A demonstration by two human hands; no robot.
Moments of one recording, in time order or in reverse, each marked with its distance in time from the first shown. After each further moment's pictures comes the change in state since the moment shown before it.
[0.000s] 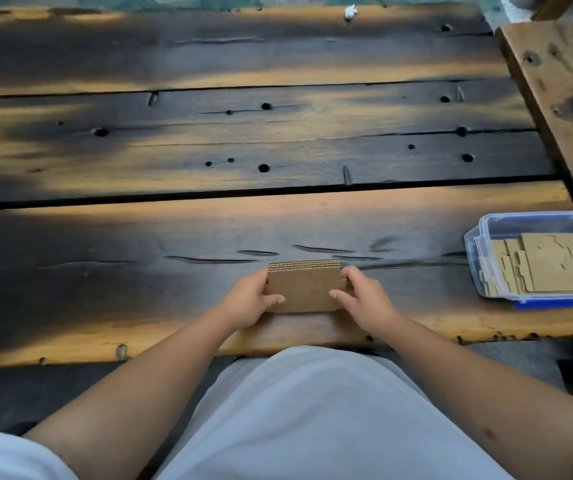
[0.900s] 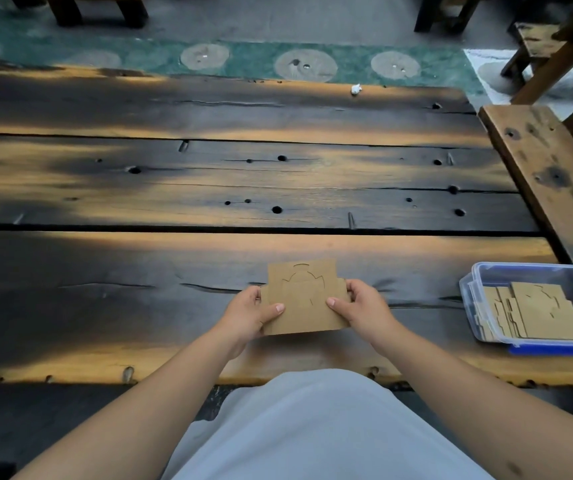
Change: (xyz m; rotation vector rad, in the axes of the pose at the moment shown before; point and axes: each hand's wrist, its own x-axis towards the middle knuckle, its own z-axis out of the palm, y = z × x) left_hand -0.041 0.028 -0.026 -0.813 0.129 -0.198; right_hand -0.006 -0.073 -0.023 0.353 0.075 0.120
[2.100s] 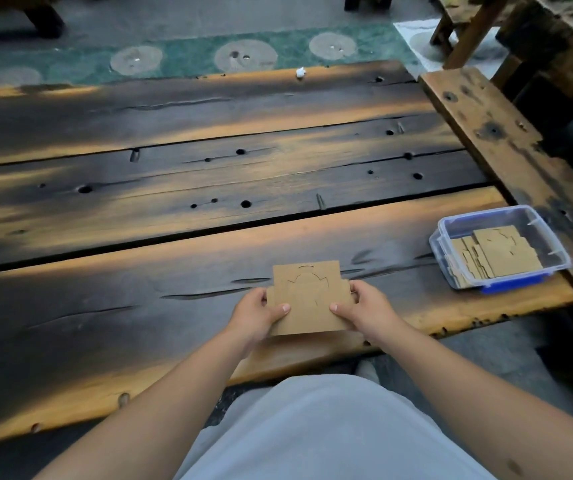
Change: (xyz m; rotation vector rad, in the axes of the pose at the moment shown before) left_hand 0.011 -0.014 0.019 0.350 -0.057 0.040; right_hand -0.034 0.039 0.002 0.086 0.147 0.144
